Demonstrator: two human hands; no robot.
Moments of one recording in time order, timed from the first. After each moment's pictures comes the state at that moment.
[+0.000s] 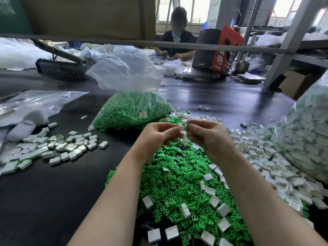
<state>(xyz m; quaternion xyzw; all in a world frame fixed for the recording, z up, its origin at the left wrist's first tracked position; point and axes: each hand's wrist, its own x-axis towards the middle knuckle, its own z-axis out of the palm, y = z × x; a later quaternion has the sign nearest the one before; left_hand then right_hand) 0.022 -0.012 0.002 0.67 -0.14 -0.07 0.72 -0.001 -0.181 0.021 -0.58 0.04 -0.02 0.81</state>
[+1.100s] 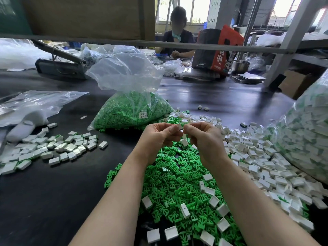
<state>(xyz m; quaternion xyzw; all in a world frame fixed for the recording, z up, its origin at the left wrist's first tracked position) 0.020 -0.020 0.001 0.64 -0.10 -0.08 0.76 0.001 -0.168 0.002 -0.65 0.03 -0.12 0.75</state>
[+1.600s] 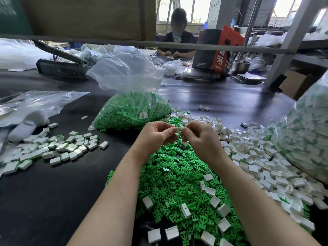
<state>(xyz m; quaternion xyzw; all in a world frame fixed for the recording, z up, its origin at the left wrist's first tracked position) 0.023 -0.010 0.003 0.73 -0.13 -0.02 0.67 0.001 -0.174 0.003 -0.86 -0.10 -0.17 0.47</state>
